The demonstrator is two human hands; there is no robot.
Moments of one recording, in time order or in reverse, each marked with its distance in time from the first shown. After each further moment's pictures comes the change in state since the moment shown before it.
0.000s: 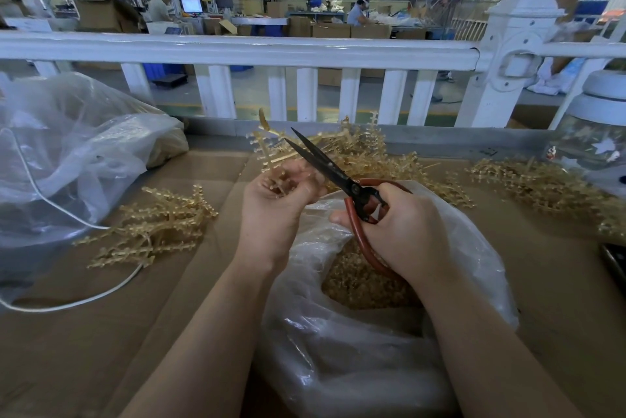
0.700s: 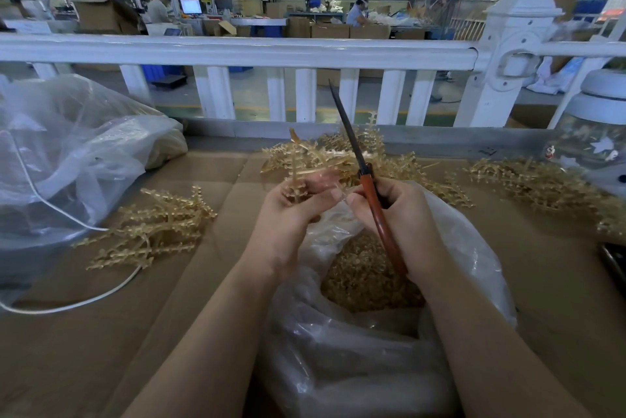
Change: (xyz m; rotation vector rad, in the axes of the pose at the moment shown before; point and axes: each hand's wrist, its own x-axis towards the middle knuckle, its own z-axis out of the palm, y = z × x) left_hand -0.004 -0.003 0.005 0.054 -0.164 -0.197; right_hand 0.011 -0.008 0.001 0.639 -0.112 0.288
